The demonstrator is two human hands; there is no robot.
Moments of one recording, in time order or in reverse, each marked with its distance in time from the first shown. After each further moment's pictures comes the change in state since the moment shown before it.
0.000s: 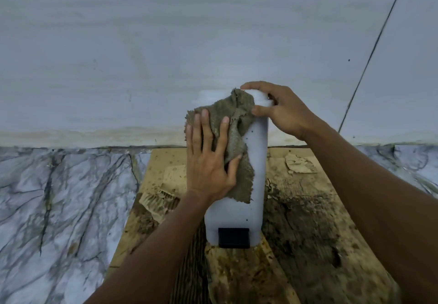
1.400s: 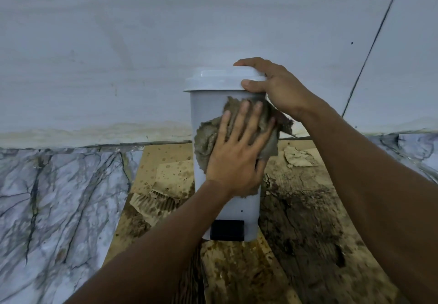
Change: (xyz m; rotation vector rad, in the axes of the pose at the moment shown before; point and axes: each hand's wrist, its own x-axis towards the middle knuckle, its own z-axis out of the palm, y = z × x) left_hand 0.023 0.044 0.030 0.134 -0.232 0.301; right_hand 0.027 0.009 -0.006 -0.008 0.044 0.060
